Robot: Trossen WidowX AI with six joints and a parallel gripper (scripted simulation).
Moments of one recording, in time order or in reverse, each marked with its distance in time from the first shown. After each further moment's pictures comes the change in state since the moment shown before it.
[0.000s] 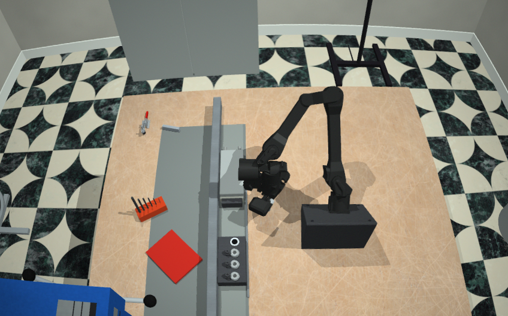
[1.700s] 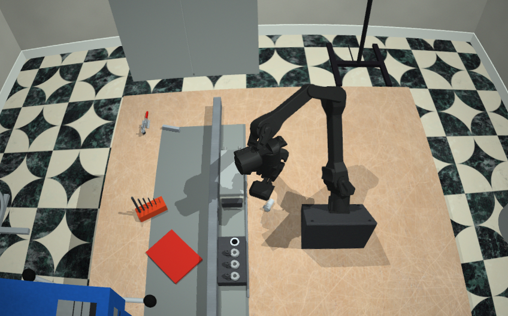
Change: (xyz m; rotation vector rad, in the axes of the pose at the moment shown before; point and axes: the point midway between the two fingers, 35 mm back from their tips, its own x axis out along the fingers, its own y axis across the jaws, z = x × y) arm -0.114 0.012 -0.001 -0.117 0.012 -0.052
